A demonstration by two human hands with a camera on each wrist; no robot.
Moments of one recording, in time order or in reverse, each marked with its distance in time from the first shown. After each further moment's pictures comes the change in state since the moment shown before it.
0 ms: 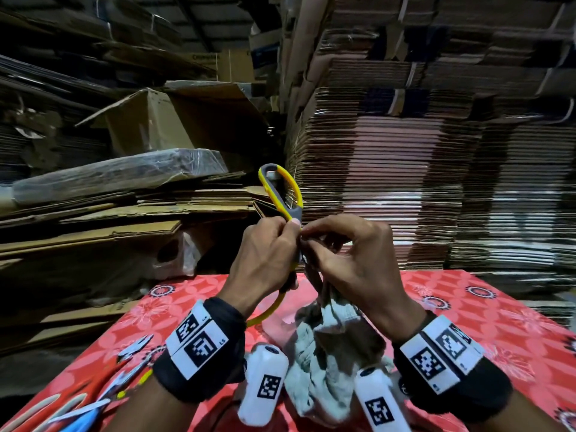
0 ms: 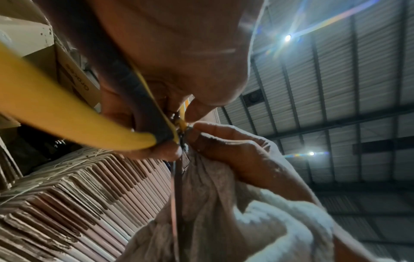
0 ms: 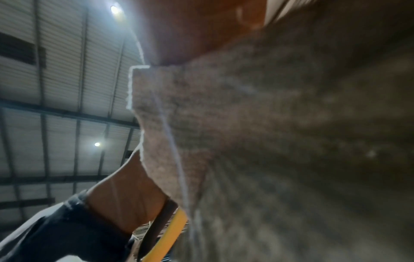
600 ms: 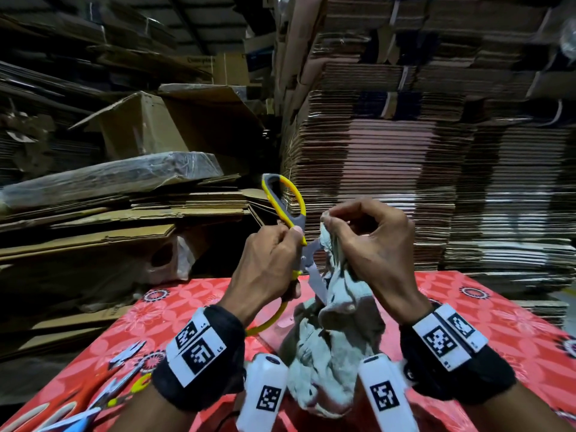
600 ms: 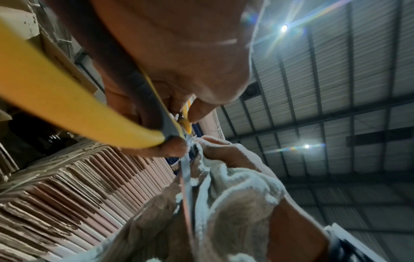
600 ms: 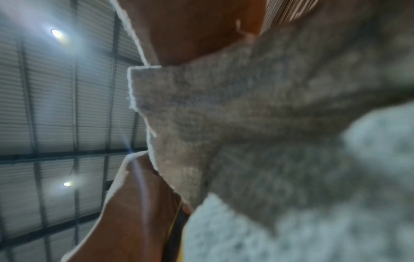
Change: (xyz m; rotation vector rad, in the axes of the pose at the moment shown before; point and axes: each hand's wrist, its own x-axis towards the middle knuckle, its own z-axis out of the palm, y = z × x) left_hand -0.002 -0.001 0.012 -0.136 -0.069 -0.040; right_hand 0.012 0.014 -0.018 0.107 0.178 0.224
